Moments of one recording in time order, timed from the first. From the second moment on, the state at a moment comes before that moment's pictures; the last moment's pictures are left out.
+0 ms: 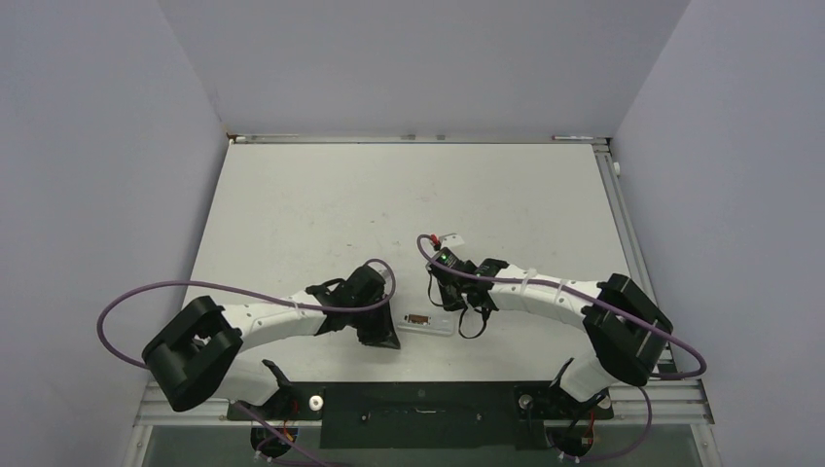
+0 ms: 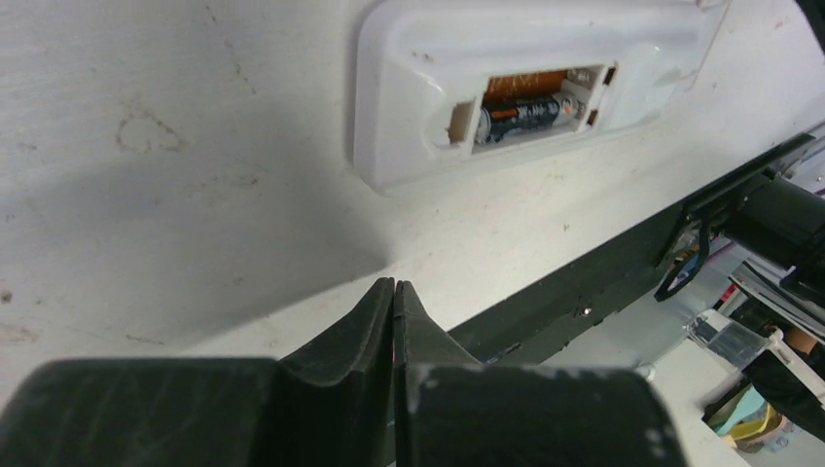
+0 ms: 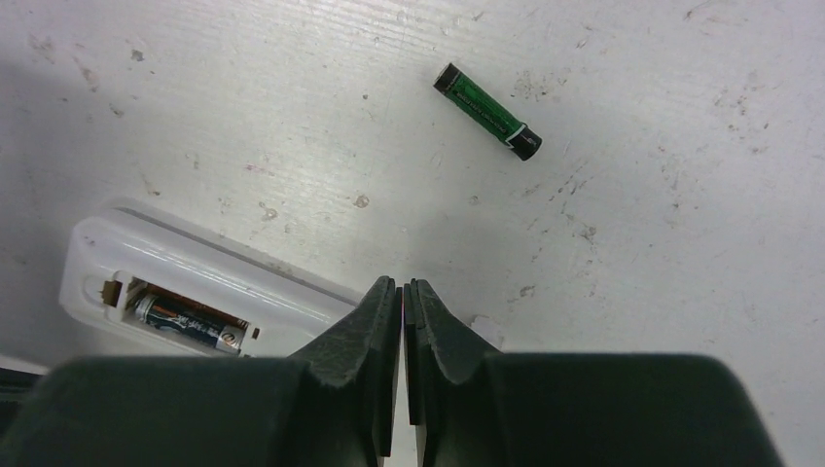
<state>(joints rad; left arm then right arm) -0.85 1.35 0.56 -0.26 0.28 -0.96 0.90 1.51 0.88 -0.48 0.27 0.54</state>
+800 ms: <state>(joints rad) -0.85 1.56 0.70 -0.19 0.21 -1.01 0.92 1.49 0.73 -0.35 0.16 0.51</state>
